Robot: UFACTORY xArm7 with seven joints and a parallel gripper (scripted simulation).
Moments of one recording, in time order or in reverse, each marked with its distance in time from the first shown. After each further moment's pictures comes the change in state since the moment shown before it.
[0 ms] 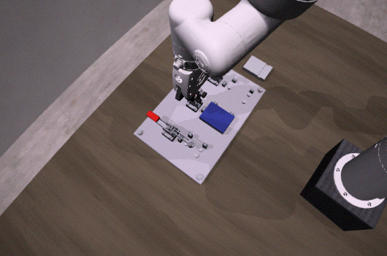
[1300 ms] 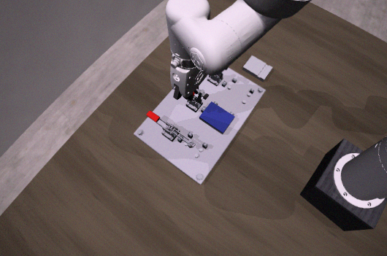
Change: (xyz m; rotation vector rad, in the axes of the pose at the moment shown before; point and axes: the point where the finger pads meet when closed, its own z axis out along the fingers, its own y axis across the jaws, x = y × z) arm 0.006 0.000 0.000 0.001 -0.004 0.000
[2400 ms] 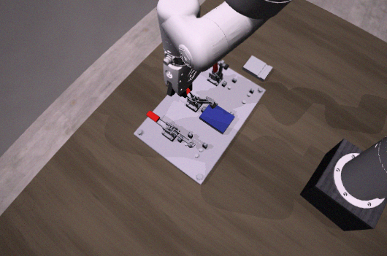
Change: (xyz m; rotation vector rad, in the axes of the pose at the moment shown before) arm 0.021 0.000 0.006 0.000 0.001 0.000
